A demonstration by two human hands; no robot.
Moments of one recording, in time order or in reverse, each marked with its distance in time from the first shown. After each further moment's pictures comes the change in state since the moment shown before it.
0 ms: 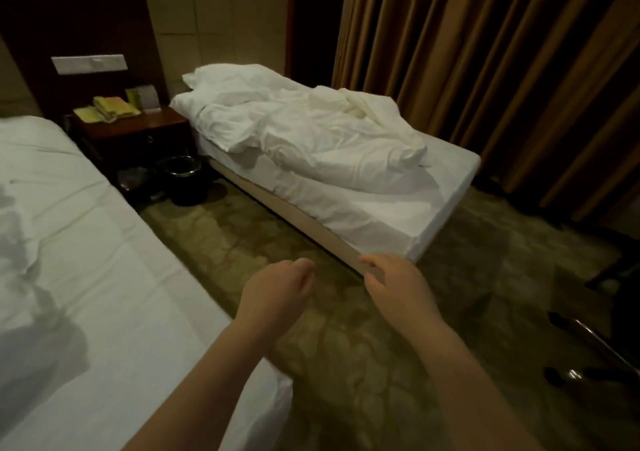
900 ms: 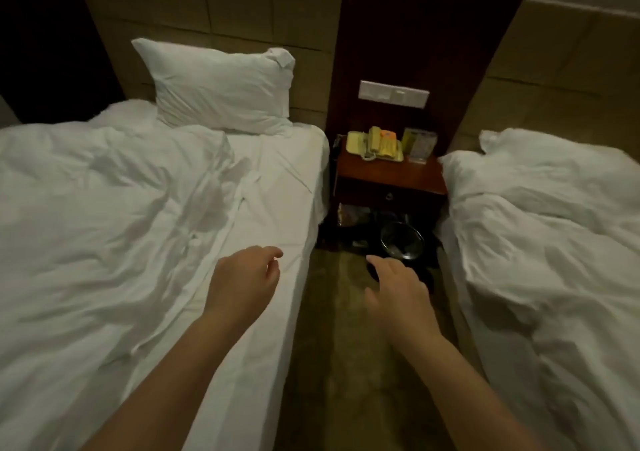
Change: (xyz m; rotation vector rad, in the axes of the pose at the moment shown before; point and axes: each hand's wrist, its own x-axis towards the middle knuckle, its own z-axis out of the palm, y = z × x) left_hand 0.430 -0.525 -0.175 0.092 0.597 -0.959; right_hand 0.710 -0.397 0.292 -0.142 -0.470 -0.818
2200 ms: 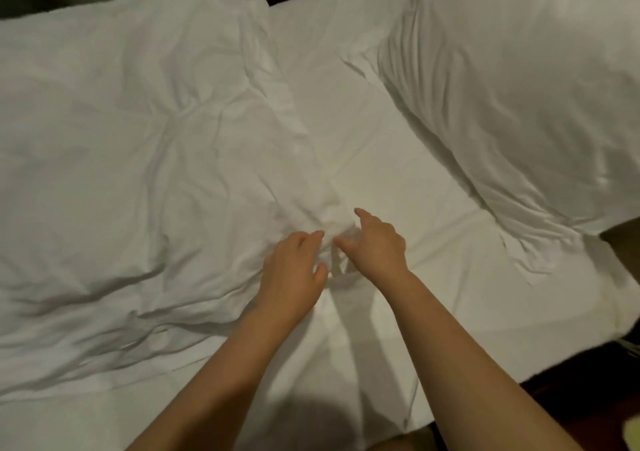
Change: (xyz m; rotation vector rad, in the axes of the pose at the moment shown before) left_hand 0.617 -0.290 0.158 0.004 0.048 -1.076; right_hand 0.835 -0.291 0.257 -0.150 -0.761 -0.762
